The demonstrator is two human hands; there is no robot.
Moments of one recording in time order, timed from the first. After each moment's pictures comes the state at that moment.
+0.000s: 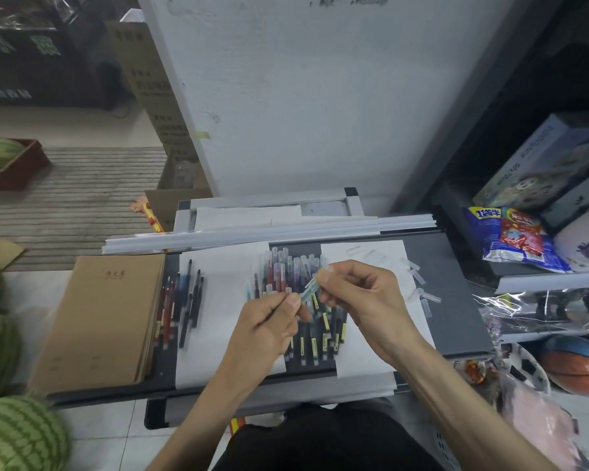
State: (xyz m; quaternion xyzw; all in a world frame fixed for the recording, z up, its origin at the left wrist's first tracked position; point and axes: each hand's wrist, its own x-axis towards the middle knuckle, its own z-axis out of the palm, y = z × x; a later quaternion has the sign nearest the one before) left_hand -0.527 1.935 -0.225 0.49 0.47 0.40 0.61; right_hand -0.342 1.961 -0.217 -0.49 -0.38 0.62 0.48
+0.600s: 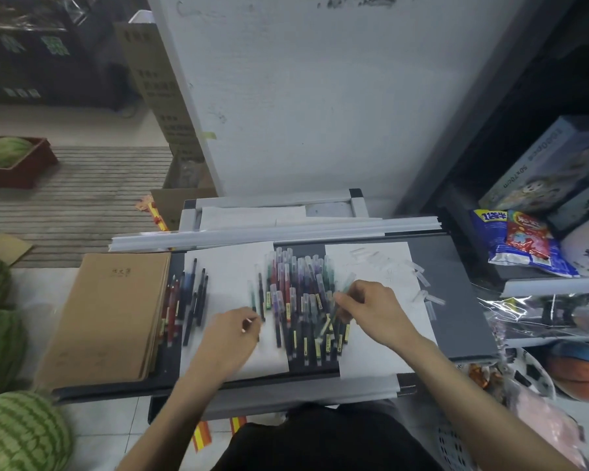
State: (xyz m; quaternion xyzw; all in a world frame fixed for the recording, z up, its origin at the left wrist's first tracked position) left_hand -0.587 1.954 -0.314 0.62 0.69 0.11 0.36; right_hand -0.310 1.981 -0.284 -0.68 -0.57 0.44 0.17
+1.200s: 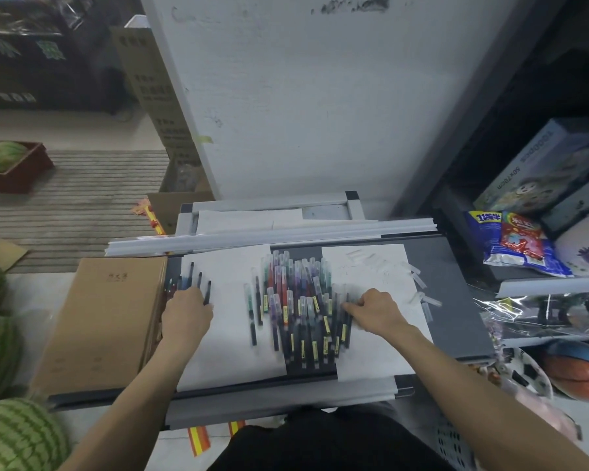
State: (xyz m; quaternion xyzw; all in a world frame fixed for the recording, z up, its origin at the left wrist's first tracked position) left_hand -0.655 2.015 -0.372 0.56 0.81 0.01 0.17; right_hand -0.279 2.012 -0.365 -0.77 -0.55 0.33 -0.01
